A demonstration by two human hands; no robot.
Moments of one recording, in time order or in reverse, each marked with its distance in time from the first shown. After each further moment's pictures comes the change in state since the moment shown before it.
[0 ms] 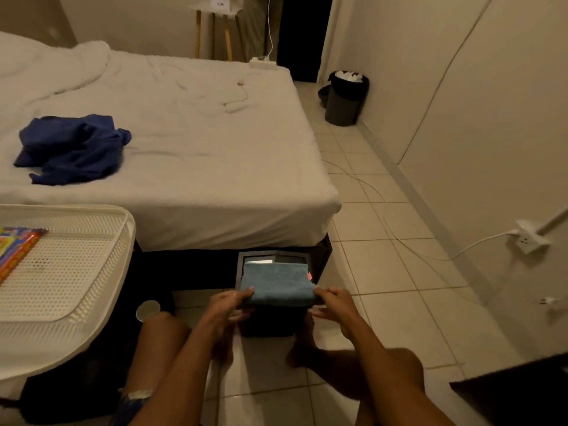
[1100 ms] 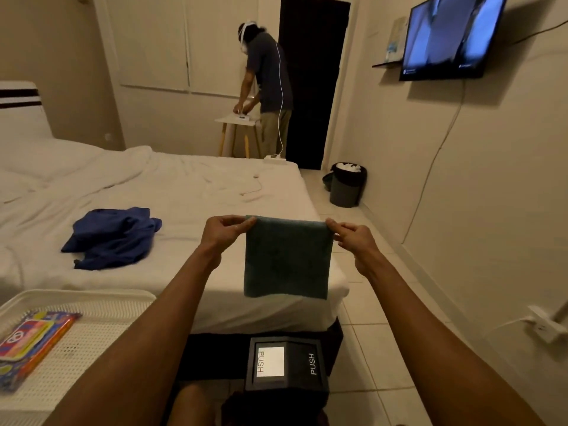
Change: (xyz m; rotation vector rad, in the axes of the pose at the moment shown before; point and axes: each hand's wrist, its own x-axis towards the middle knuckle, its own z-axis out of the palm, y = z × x) left_hand -0.108 0.306 -0.012 0.139 0.067 0.826; right_hand -0.069 -0.310 0.004 -0.021 0.069 -0.678
